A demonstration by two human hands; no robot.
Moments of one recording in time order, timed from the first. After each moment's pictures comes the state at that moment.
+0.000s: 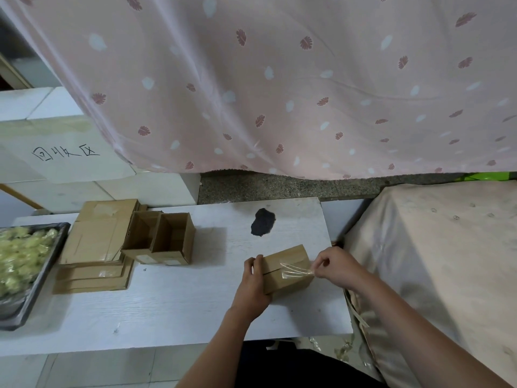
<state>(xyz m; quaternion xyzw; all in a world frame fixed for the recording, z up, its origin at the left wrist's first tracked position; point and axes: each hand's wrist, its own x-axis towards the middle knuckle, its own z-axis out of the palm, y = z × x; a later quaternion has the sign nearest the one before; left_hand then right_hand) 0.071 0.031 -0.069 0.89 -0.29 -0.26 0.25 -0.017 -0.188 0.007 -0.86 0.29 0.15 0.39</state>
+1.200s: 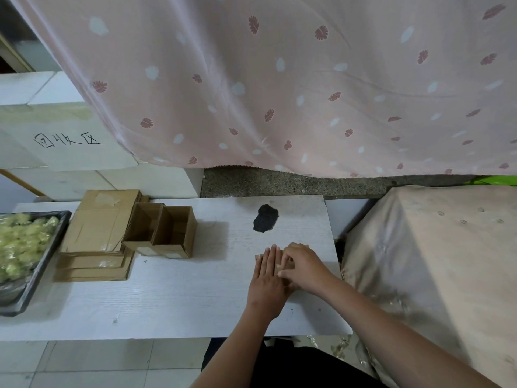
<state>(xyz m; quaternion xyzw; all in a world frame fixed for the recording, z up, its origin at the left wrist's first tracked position) 0.056 0.000 -0.082 0.90 -0.41 -0.17 -0.02 0.024 -0.131 -0.010 -0.91 0.17 0.12 0.36</state>
